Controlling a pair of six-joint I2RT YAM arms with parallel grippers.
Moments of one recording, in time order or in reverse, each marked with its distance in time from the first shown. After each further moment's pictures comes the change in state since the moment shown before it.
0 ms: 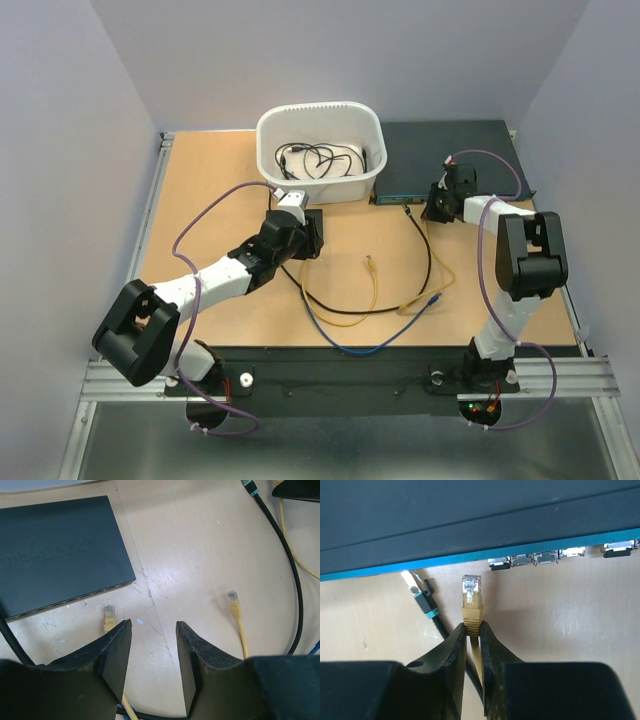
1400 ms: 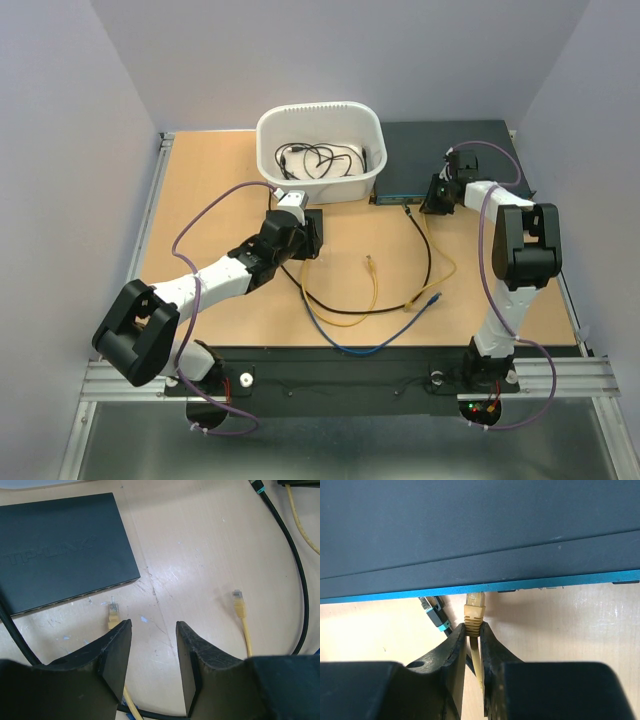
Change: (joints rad) left arm 0.000 0.000 0.005 -0.023 -0.012 0.003; right arm -0.030 0.106 0.188 -0.161 -0.085 0.041
